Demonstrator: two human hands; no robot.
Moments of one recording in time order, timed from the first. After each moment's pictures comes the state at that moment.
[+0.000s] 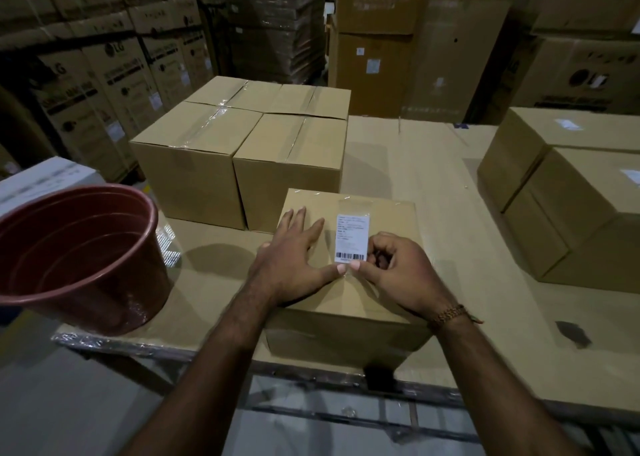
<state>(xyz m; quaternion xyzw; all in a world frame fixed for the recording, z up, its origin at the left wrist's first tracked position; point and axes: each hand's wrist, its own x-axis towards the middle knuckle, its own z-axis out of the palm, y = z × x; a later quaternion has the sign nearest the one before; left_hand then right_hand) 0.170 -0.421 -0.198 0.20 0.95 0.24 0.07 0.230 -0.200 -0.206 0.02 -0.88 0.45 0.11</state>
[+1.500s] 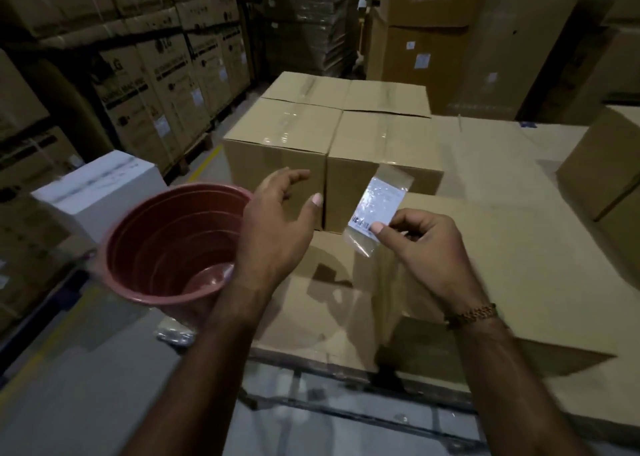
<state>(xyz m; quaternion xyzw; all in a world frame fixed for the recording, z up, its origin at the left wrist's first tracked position) 0.133 -0.618 -0.144 0.10 0.84 0.50 -0.17 0.172 -0.394 -0.173 -0.03 -0.80 0.57 0.16</state>
